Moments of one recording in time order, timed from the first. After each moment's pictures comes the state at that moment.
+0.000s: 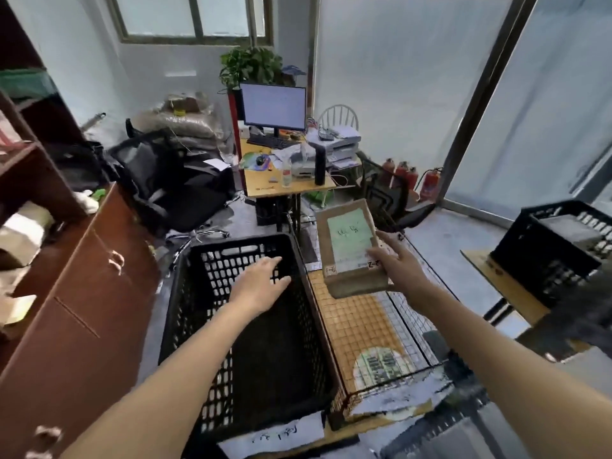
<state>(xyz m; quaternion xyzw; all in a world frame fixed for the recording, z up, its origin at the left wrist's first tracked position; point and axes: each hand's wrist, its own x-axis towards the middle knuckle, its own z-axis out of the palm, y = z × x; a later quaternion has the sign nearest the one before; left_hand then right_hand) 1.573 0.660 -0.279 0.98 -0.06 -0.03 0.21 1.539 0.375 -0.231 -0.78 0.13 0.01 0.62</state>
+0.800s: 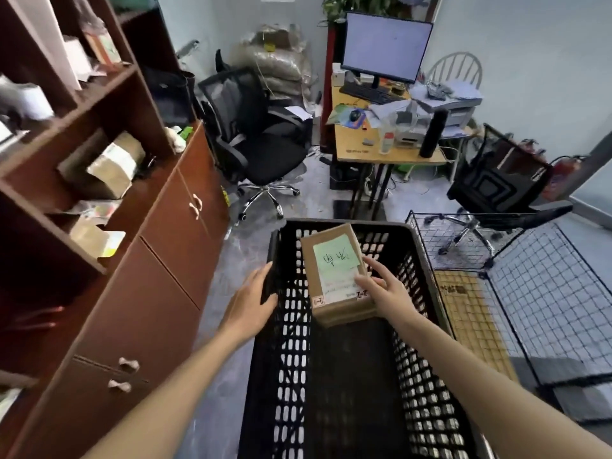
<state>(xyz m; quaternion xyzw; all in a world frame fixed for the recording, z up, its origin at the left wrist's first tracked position) 1.606 0.889 -0.414 0.92 0.10 -0.03 0.38 1.662 0.611 -0.384 -0.76 0.03 0.20 0.62</state>
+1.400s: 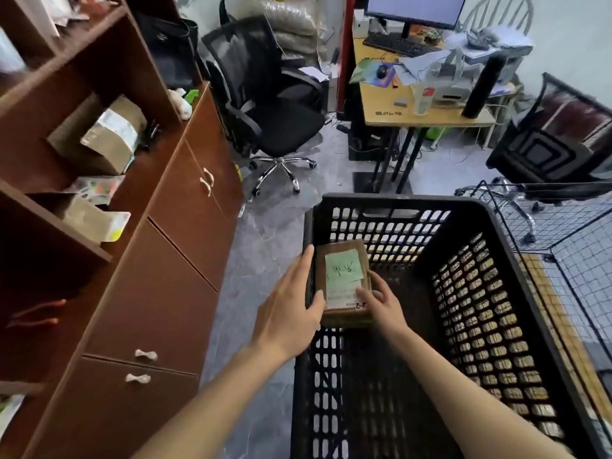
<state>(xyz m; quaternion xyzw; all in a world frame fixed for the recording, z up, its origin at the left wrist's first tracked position) 1.614 0.895 -0.443 0.92 0.05 0.00 0.39 1.683 0.695 -0.551 -0.71 0.13 0.22 0.66</state>
